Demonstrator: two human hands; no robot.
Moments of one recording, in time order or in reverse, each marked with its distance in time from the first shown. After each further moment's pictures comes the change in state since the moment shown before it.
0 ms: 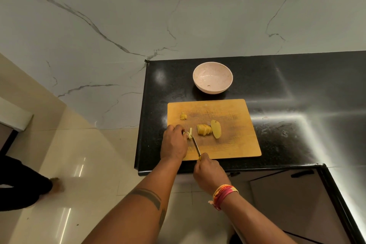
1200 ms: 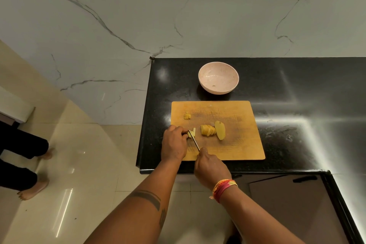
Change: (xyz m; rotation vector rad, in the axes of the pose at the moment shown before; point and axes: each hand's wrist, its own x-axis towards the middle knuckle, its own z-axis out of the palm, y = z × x) left_hand 0.003 -0.011 0.002 -0.087 0.031 -0.034; right_hand 0.022 -0.002 0.004 -0.219 0.042 -0.114
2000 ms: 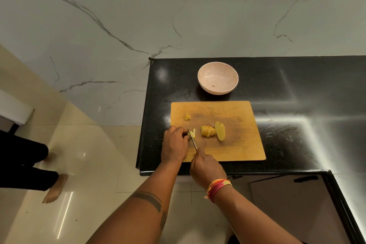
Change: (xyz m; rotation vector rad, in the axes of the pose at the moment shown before) left_hand -0.001 0.003 -0.002 -0.027 -0.016 0.010; right_hand 0.006 -0.012 0.004 0.062 -0.018 0.038
